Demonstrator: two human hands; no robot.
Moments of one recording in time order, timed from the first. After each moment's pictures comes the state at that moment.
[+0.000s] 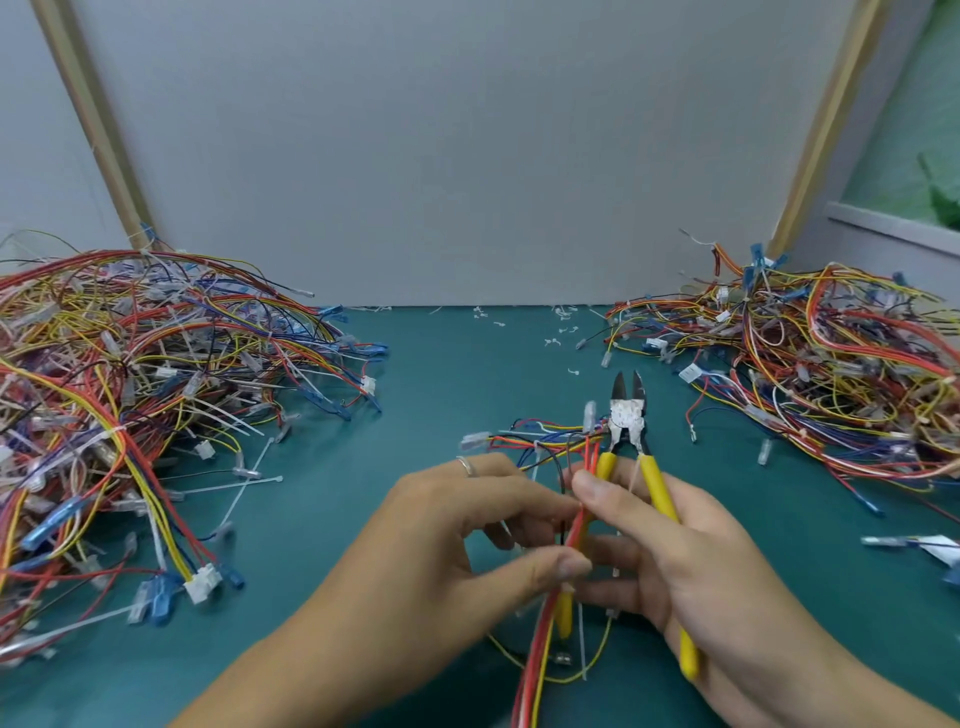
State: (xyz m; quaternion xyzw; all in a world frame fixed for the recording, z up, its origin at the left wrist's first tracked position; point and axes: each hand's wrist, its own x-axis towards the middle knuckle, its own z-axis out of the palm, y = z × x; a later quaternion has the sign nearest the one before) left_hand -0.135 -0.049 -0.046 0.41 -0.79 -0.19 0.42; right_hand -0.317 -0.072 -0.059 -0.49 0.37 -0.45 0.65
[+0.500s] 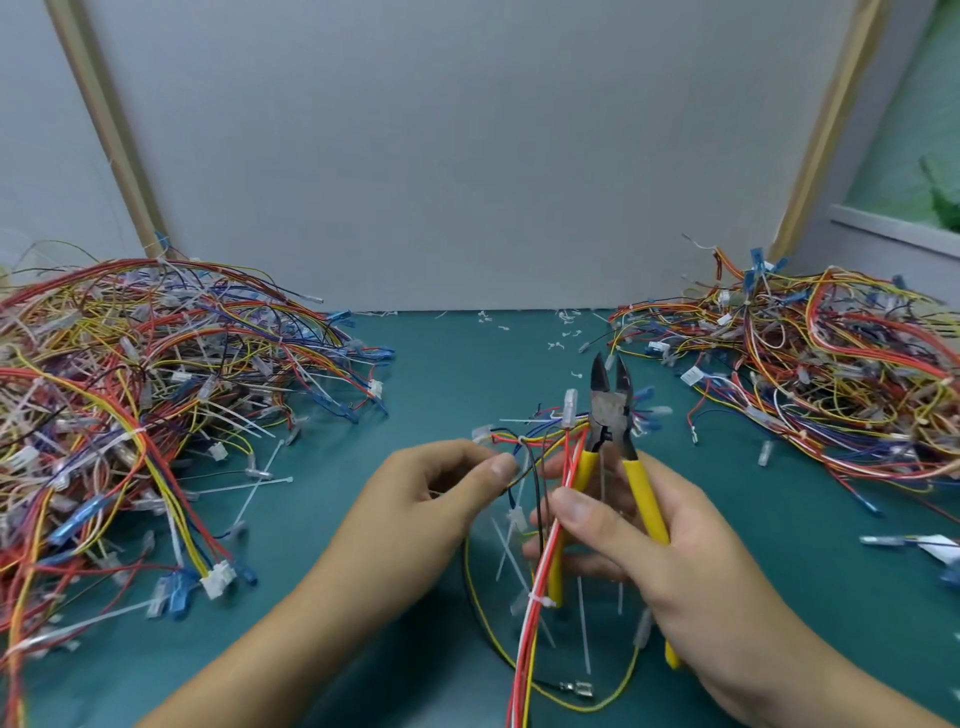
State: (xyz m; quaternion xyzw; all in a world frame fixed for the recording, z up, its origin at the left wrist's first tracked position) left_hand -0.131 -0.066 -0.052 0.54 -0.60 -0.37 0.46; right_hand -0.315 -0.065 -0.053 -0.60 0.34 -0.47 0.55
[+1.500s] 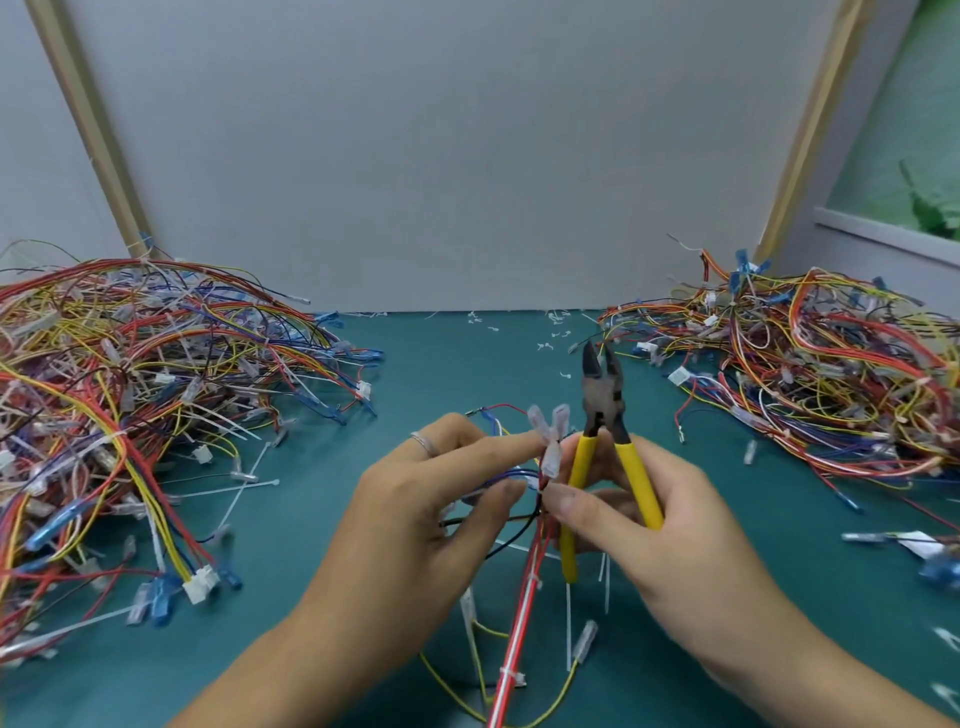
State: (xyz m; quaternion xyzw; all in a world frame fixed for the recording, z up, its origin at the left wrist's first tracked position) left_hand -0.136 -0.055 -0.050 0.43 -0.75 -0.05 0.49; right_hand -0.322 -0.079 -0.060 -0.66 0.38 -0.48 0.43
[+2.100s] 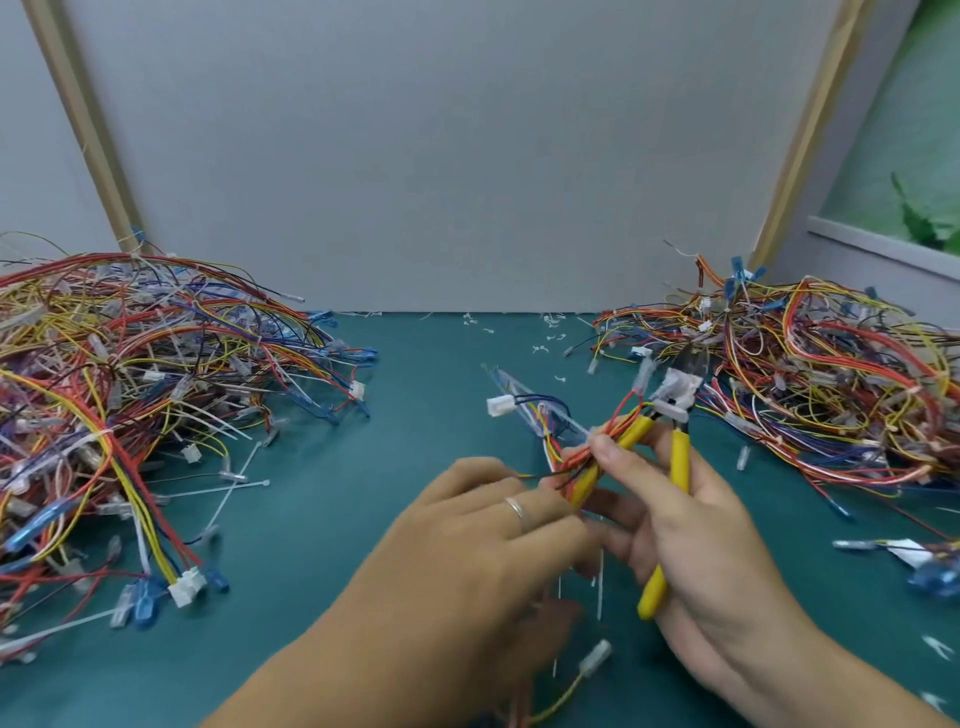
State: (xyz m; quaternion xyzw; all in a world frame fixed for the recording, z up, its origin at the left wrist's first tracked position) left_hand -0.154 -0.043 -0.041 0.37 -0.88 0.10 0.29; right_hand -0.318 -0.086 -0.059 -0.43 0.36 -0.58 0.59
